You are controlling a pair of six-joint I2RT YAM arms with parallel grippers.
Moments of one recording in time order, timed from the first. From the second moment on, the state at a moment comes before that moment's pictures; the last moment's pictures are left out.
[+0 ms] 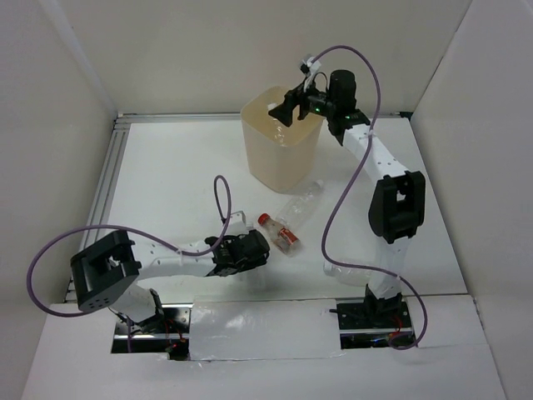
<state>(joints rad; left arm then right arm) -1.09 1.50 0.75 -0.34 -0.44 -1.29 0.24 1.97 1.81 0.08 -0.76 -0.02</state>
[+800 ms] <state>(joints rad) -0.83 1.38 1.32 0.05 -0.48 -0.54 -0.11 1.30 1.02 -0.82 -0.89 -0.97</state>
